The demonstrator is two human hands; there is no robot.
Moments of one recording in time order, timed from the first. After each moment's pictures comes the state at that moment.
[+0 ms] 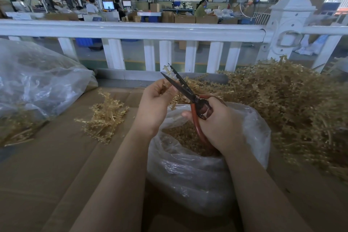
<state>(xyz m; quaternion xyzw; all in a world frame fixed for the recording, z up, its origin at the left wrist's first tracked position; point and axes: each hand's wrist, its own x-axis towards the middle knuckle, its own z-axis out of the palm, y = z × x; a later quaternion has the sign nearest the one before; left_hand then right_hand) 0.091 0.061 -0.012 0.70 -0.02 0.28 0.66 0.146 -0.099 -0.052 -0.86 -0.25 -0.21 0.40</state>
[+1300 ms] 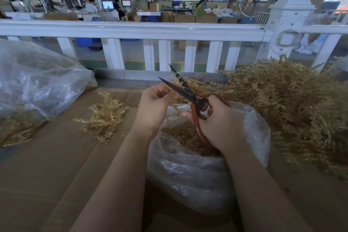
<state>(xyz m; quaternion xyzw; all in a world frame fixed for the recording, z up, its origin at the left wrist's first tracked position) 0.088 0.058 -0.013 0.69 -0.02 0.27 0.67 0.143 -0.101 -0.044 -0.87 -0.27 -0.24 0.35</state>
